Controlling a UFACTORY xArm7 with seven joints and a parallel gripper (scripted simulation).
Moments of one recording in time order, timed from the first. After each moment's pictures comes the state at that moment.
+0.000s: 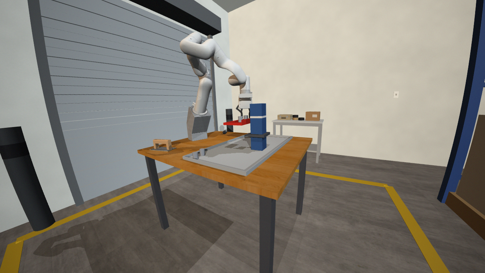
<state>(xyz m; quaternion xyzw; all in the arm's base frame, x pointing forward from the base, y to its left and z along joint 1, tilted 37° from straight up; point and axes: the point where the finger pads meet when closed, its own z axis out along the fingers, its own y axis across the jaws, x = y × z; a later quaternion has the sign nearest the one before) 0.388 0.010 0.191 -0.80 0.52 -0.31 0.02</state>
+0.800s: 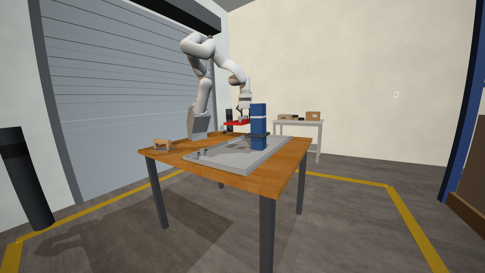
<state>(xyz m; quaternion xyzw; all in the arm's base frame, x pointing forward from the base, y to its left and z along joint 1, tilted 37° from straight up) 0.388 0.010 0.191 -0.80 0.52 -0.31 0.02</state>
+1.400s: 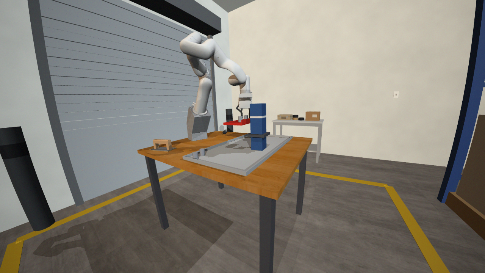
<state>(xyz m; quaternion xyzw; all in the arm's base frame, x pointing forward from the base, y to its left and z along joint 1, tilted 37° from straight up) 0.388 0.010 0.192 -0.80 0.52 -0.31 0.02</state>
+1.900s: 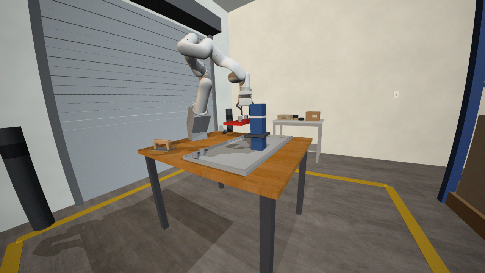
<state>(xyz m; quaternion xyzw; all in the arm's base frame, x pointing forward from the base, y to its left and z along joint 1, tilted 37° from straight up) 0.378 0.016 0.208 -0.80 0.52 -0.31 0.02</state>
